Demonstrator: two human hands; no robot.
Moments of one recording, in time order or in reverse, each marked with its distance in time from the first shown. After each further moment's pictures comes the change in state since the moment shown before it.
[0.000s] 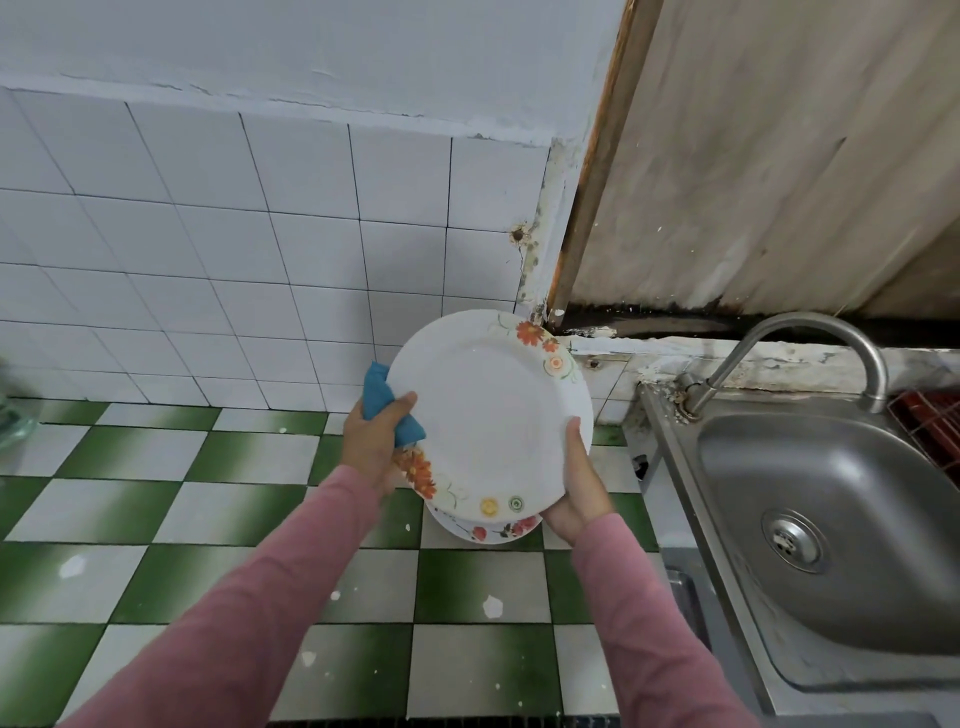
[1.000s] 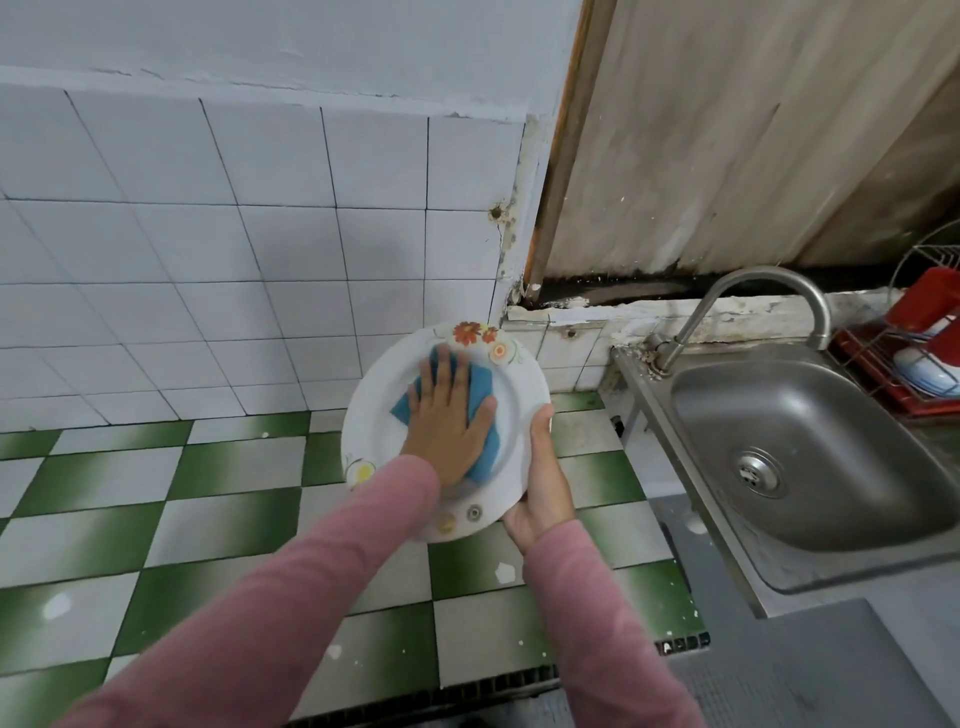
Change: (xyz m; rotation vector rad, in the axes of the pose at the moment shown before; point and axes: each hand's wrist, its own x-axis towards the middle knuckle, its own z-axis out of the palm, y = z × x) left_hand -0.014 -0.020 0.018 1.554 -0.494 0.608; right_hand -0.044 0.056 0.062 0.261 -0.083 -0.145
